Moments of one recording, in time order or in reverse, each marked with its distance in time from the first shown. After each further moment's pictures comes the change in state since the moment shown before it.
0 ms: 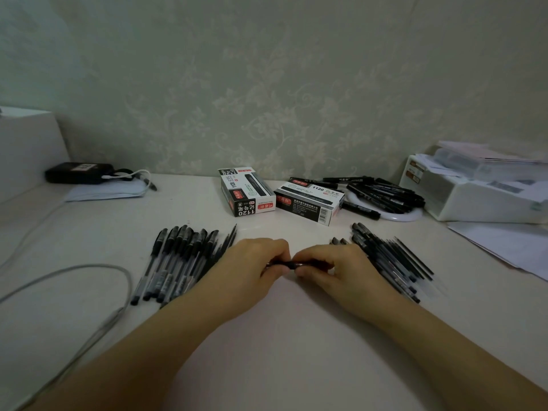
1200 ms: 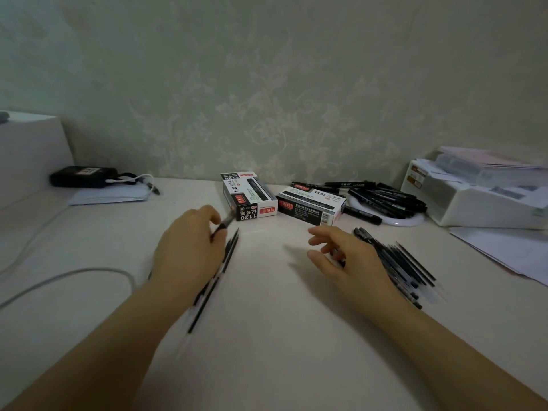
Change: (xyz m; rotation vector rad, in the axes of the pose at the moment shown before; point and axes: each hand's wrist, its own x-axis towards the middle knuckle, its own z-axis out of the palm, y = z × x) left_hand -0.002 -0.040 -0.034 0.223 0.408 -0.498; right_hand 0.003 0.001 -0.003 -0.044 0.199 0.143
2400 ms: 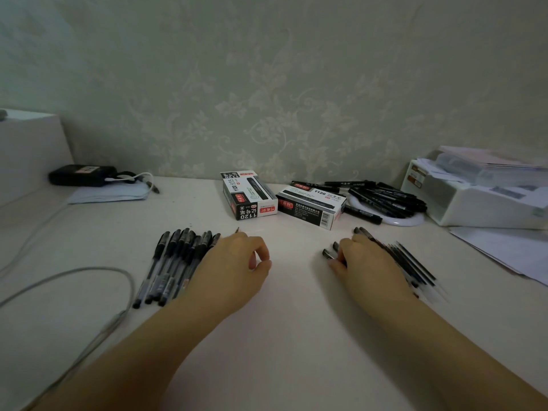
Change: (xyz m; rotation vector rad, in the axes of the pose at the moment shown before) left_hand -0.026 0.027 0.017 -0.089 -0.299 0.217; right_hand 0.004 -0.006 -0.012 -0.671 -0.143 0.222
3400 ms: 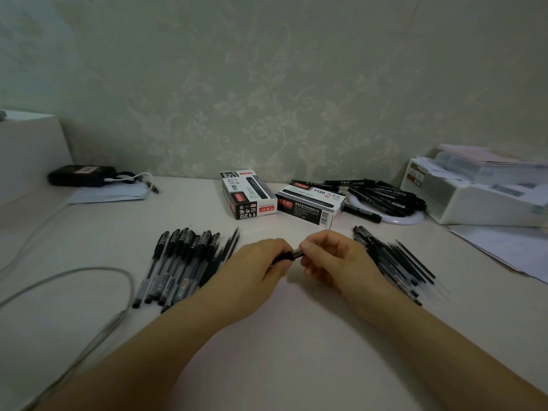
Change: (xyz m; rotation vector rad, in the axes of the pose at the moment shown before) left_hand 0.000 0.013 0.008 -0.219 -0.161 0.192; right_hand -0.002 -0.018 0.010 1.425 -0.206 0.065
